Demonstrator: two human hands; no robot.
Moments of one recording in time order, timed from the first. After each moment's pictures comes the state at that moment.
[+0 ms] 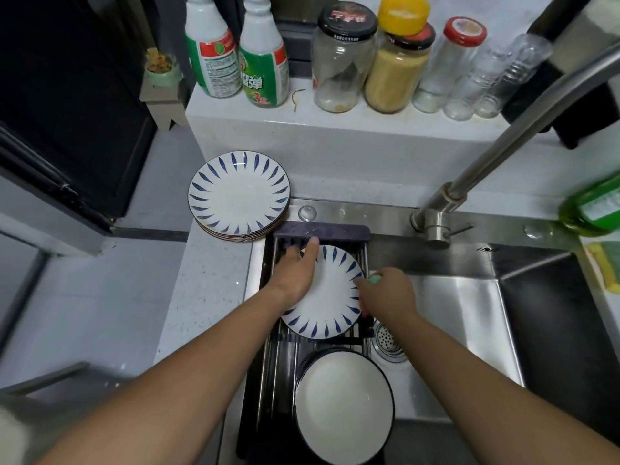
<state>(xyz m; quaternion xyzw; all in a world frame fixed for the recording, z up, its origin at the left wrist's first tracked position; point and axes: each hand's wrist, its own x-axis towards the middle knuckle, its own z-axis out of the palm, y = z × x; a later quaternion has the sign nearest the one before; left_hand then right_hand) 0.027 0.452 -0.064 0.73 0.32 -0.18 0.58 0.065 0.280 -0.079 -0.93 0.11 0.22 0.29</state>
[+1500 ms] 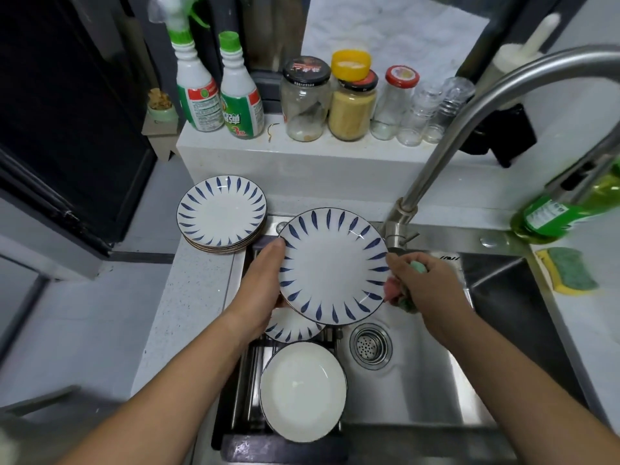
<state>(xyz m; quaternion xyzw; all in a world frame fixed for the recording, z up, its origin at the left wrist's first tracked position) -0.015 0.420 0.021 0.59 0.28 -0.02 0.76 0.059 0.198 0.051 -0.78 0.09 0.19 0.59</state>
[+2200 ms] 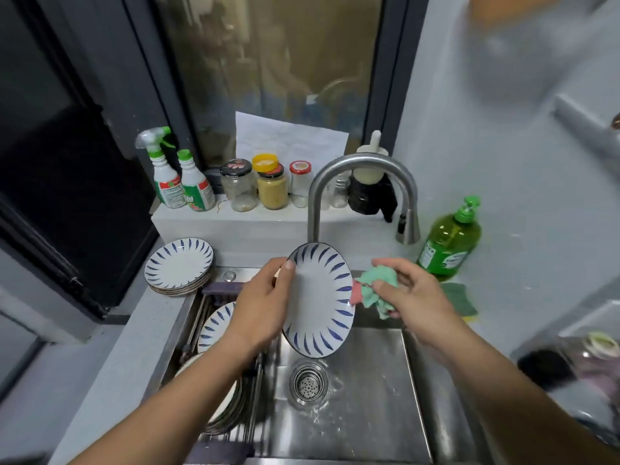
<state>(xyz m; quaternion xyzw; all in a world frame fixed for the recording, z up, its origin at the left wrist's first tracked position) -0.029 0.227 0.152 0.83 0.16 0.14 0.52 0.059 0.004 0.152 -0.75 -0.09 0.14 0.64</state>
